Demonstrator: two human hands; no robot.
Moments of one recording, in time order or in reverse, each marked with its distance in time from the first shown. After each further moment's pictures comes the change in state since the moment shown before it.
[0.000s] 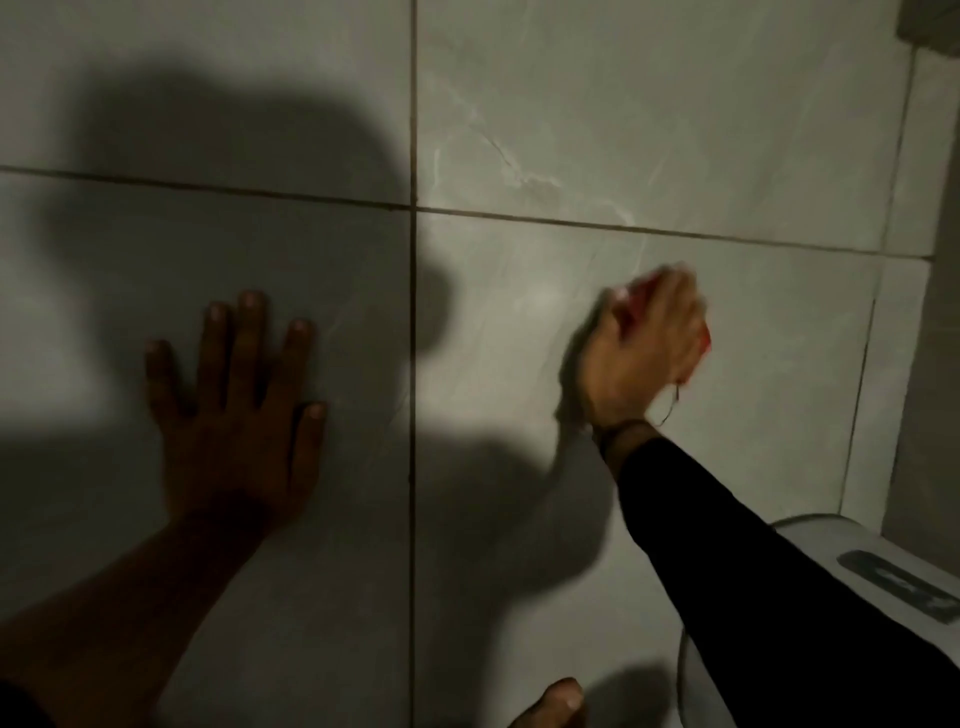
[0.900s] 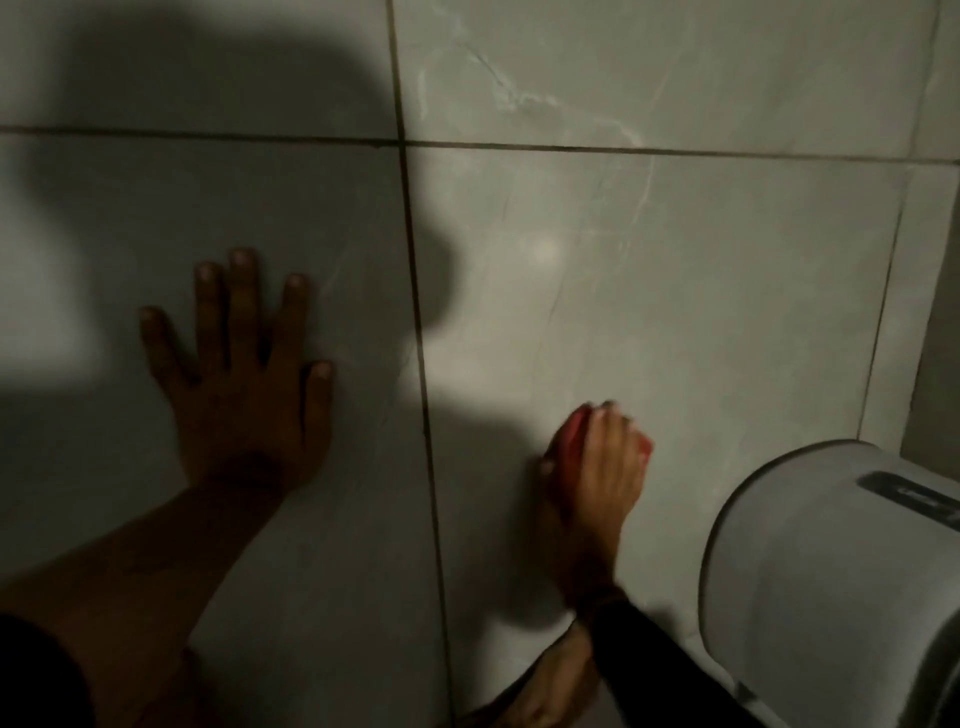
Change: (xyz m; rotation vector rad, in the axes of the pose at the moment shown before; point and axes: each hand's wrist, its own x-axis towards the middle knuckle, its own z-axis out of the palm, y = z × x) left_hand 0.003 0.000 -0.006 -0.004 -0.047 -0.037; right_hand -0.189 0.098 -0.026 -0.173 -0.273 -0.248
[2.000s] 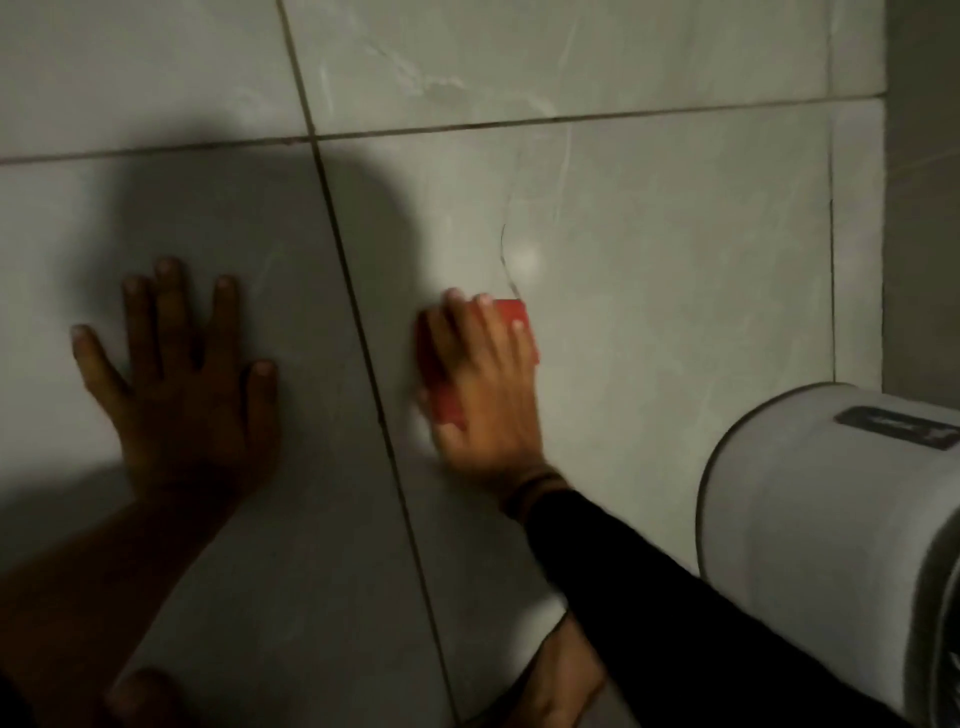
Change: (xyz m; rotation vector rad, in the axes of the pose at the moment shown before) left_hand -0.001 -0.008 0.005 -0.021 0.033 0.017; right_hand 0.069 -0.060 -0.009 0.104 0.057 -0.468
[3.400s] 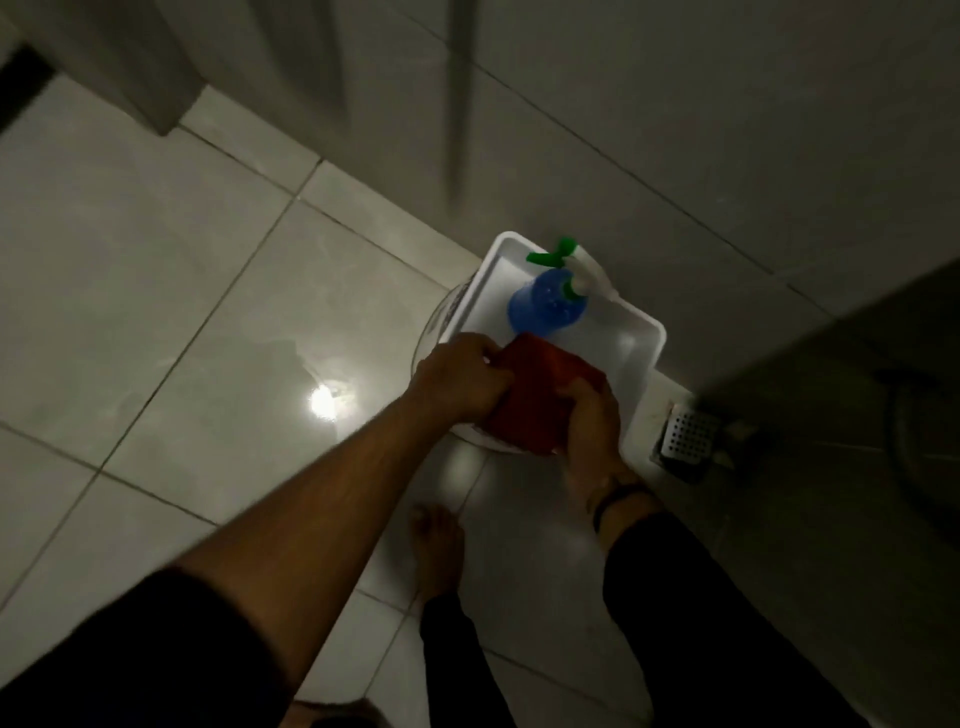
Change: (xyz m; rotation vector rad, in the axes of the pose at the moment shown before) left_hand -0.139 0.634 -0.303 -0.153 -1.157 0.552; right_hand -0.337 0.144 -0.412 1.592 1.043 1.628
